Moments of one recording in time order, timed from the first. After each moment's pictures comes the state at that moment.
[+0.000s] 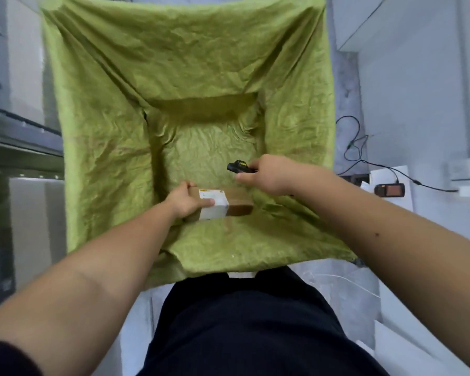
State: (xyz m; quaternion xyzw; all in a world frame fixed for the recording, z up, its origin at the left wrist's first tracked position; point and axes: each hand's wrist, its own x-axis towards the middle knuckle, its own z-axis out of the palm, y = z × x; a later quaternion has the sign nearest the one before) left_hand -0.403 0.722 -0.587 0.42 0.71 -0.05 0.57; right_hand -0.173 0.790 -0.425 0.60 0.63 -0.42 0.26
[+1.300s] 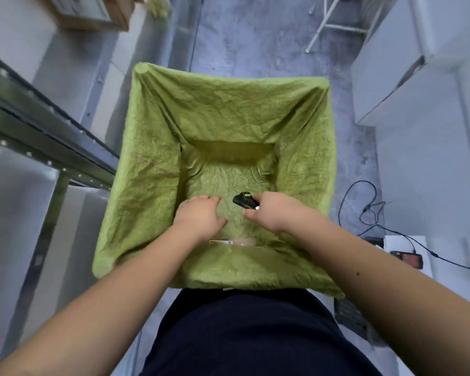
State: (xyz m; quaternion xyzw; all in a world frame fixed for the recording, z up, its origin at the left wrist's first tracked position) left_hand -0.368 0.719 -0.454 0.66 0.68 -0.15 0.28; right_hand -0.179 0.766 -0.400 0.58 0.71 -0.34 0.23
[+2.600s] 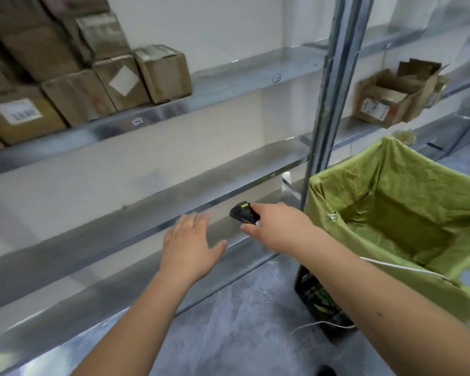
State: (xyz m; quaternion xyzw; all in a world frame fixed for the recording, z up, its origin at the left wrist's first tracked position) left_hand -0.307 0.167 -0.263 0.20 0.98 0.07 0.03; right_hand -0.248 0.370 -0.231 0.11 0.97 -0.20 0.06
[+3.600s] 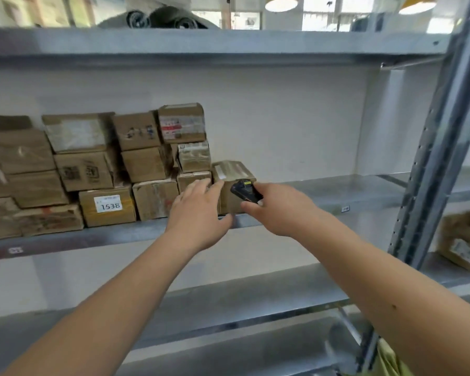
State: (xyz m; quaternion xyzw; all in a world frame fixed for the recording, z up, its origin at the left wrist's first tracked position) left_hand -0.495 0.177 -0.059 0.14 0.96 0.08 -0.23; right_hand -0.462 0.370 -0.027 -0.06 0.97 -0.17 -0.15
